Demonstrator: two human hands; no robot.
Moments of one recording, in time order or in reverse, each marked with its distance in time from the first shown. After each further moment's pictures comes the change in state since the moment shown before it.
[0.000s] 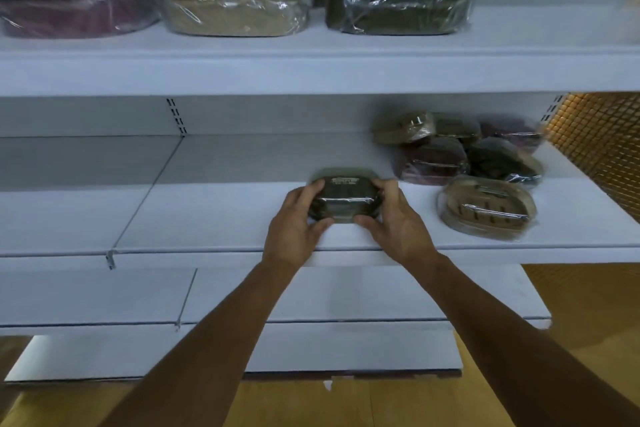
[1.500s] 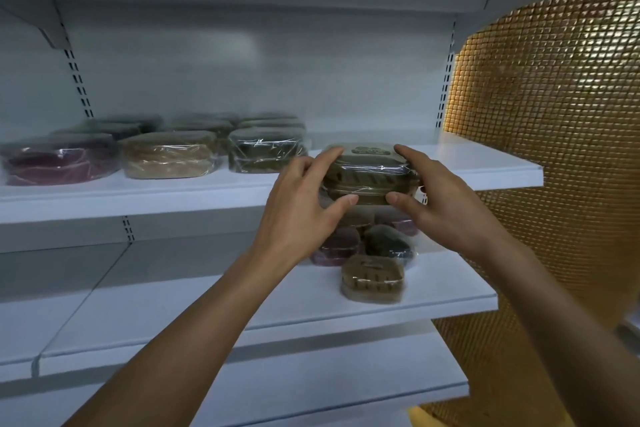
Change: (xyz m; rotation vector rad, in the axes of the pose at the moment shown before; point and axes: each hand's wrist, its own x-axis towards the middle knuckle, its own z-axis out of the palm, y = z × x) left_hand -0.009 0.291 -0.083 0.038 0.240 0.462; right_hand -0.094 -0.071 -0.312 -0.250 0.301 -0.231
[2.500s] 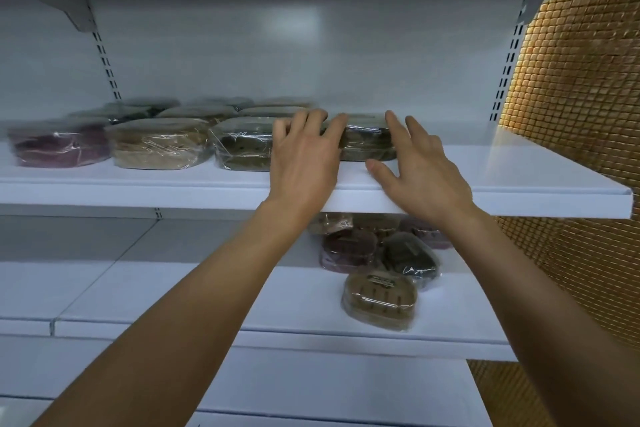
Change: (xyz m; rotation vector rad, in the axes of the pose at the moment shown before) left_hand 0.097 -0.017 0.066 0.782 0.254 0.098; right_hand 0.110 0.060 0.049 -0.146 -0.052 -0.081
